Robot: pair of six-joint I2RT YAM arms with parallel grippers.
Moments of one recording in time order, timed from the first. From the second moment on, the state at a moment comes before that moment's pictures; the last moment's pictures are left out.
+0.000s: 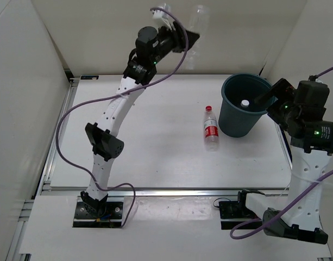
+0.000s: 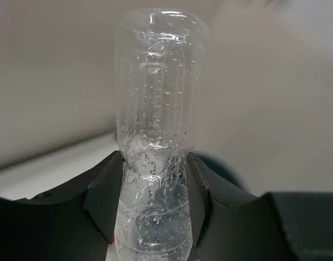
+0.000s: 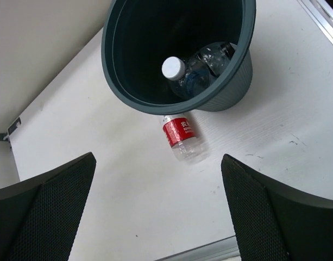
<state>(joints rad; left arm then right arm) -0.55 2.22 2.54 -0.24 0.21 -0.50 -0.10 1.07 1.68 -1.16 0.00 0.60</state>
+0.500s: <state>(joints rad) -0.77 2.49 2.57 0.28 0.17 -0.77 -0.10 1.00 2.05 -1.19 -0.03 0.63</state>
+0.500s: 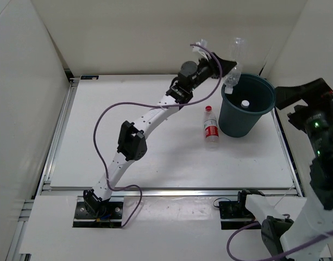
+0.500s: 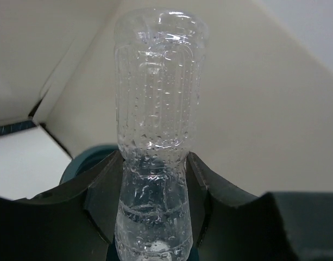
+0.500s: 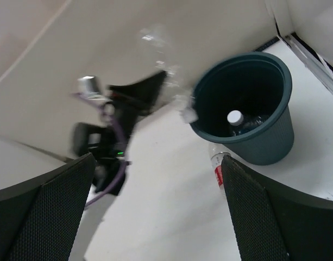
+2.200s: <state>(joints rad) -0.65 2.33 1.84 0.04 0.50 -0.86 -0.10 0.81 1.64 -1.09 -0.14 0.62</state>
